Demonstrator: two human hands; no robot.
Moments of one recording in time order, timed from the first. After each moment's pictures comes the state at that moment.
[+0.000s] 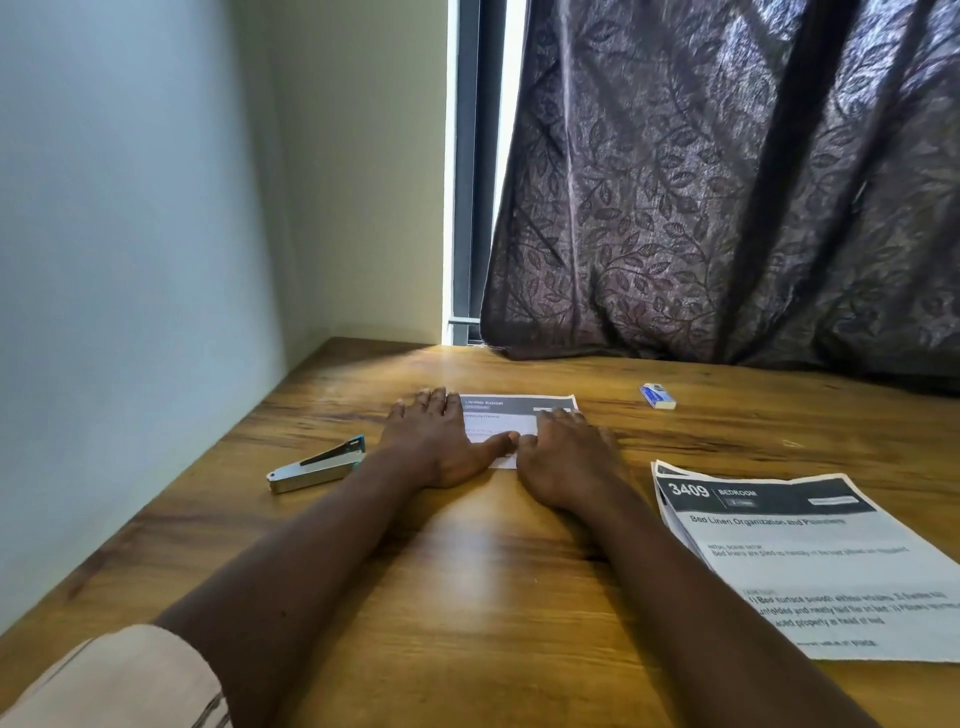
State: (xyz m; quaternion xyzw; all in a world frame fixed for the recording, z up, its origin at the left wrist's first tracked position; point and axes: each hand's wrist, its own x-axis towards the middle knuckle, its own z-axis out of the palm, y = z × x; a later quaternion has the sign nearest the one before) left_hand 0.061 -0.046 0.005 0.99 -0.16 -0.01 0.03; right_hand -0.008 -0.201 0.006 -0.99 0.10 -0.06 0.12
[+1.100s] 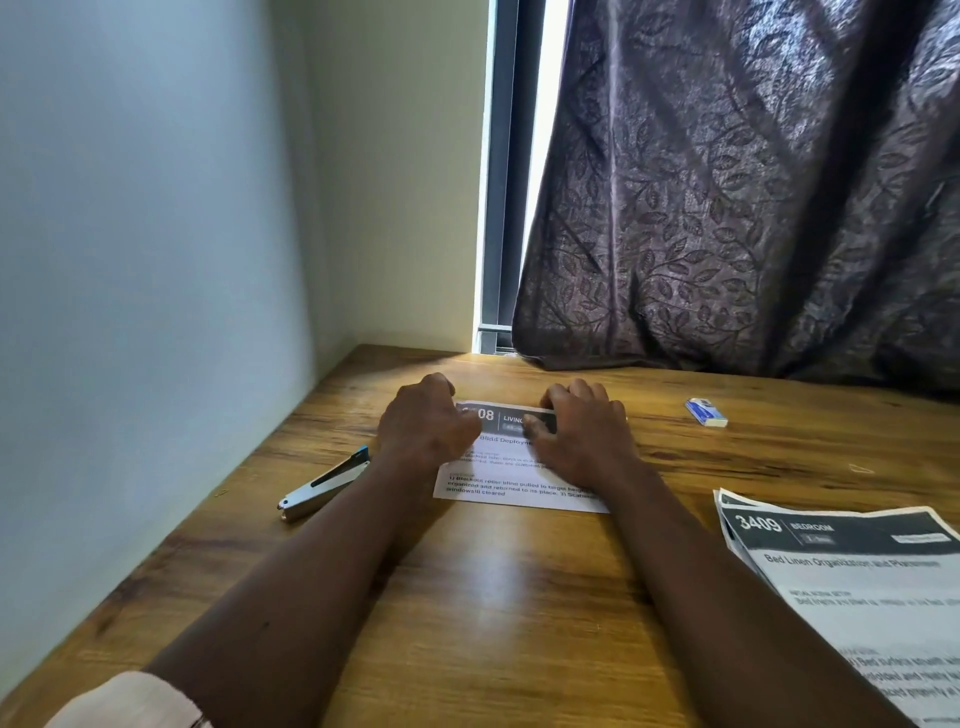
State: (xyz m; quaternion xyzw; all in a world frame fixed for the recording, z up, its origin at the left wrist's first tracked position) left_hand 0.077 -0.013 0.029 0.95 -0.05 0.11 0.28; right_hand 0.057 -0.197 0.008 -0.98 0.02 -0.19 0.08
